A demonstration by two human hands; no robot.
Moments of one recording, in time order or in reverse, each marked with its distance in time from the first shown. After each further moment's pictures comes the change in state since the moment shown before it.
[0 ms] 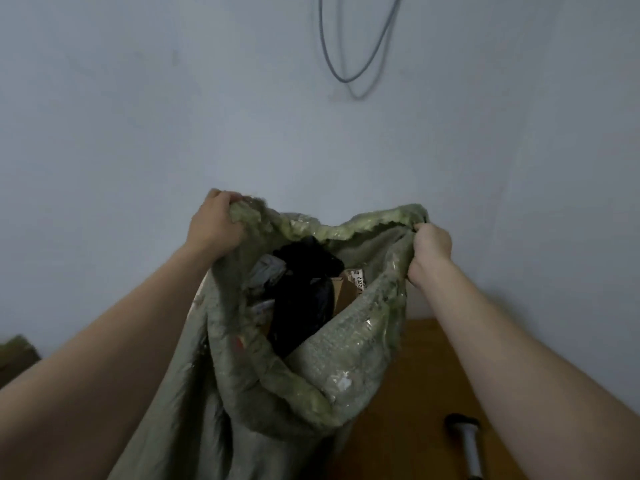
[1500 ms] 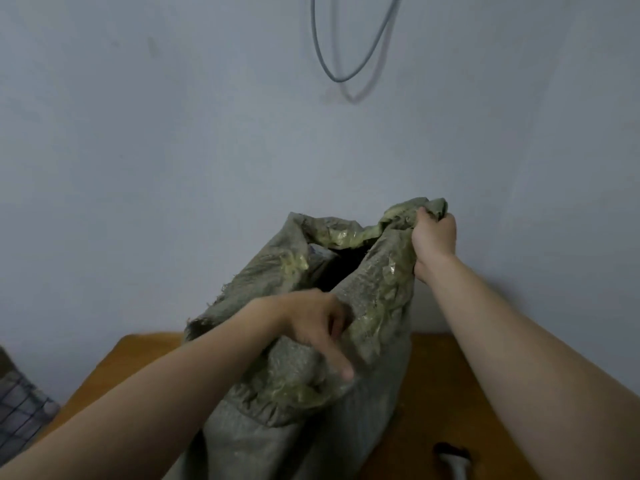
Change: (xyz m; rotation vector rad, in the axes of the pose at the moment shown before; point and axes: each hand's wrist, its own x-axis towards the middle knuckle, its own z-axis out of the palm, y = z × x) left_hand -0.051 0.116 0.099 0.143 -1.047 0.406; right_hand 0.082 -0.021 0.009 -0.315 0.014 -0.210
